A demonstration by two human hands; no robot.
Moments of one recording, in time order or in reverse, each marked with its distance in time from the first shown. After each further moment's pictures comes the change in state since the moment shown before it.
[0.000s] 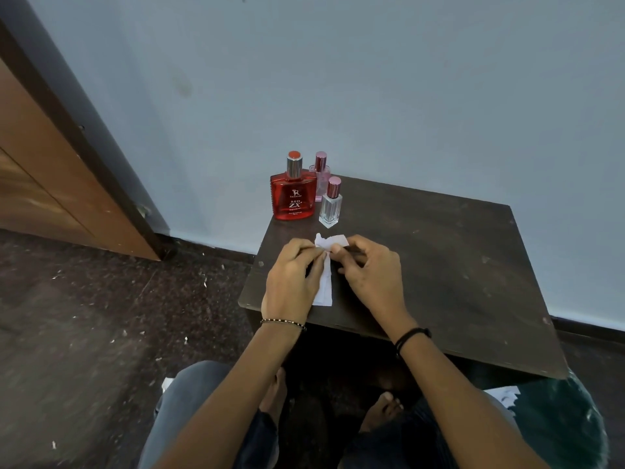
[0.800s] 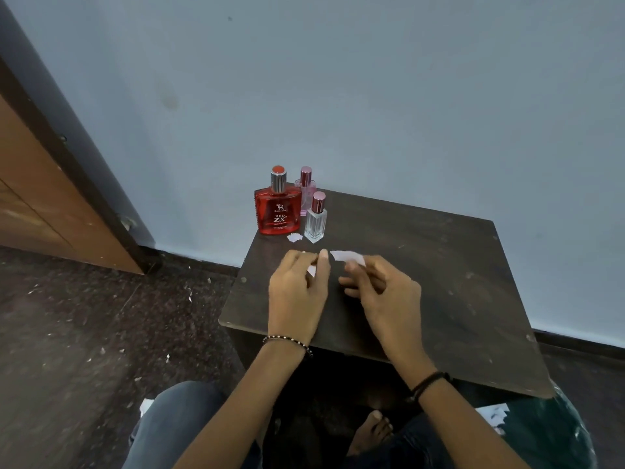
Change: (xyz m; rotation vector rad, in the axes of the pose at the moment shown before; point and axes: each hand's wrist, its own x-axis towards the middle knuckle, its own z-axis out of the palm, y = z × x) left_hand 0.006 0.039 0.012 -0.095 0.120 -0.122; right_hand -0.024 0.002 -0.038 0.274 0.100 -0.041
